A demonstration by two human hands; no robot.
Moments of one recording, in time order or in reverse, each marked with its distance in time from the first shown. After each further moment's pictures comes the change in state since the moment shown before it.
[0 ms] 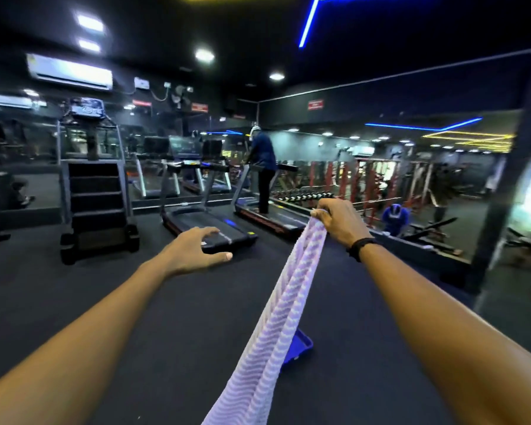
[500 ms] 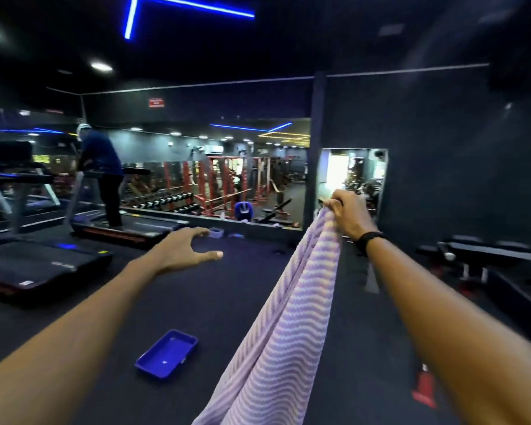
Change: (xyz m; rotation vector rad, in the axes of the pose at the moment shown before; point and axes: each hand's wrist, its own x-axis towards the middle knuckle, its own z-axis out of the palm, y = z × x) left_hand -0.019 0.191 0.062 -0.142 -0.278 0.482; right_hand -0.217 0.039 -0.234 -0.198 0.381 0.504
